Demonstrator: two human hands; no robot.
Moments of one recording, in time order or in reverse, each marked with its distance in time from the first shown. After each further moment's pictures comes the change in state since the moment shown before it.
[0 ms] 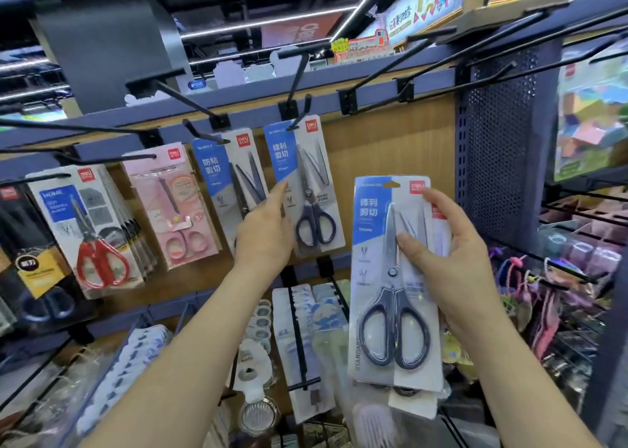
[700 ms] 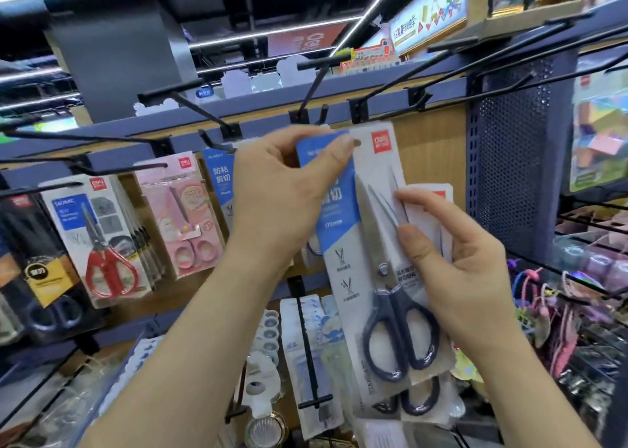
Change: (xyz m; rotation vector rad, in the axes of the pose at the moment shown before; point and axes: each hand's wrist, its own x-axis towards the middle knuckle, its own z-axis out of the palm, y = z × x) left_hand -0.024 0.095 -0.100 -1.012 0.087 0.092; right_hand -0.008 -0.038 0.024 0.103 -0.145 -0.308
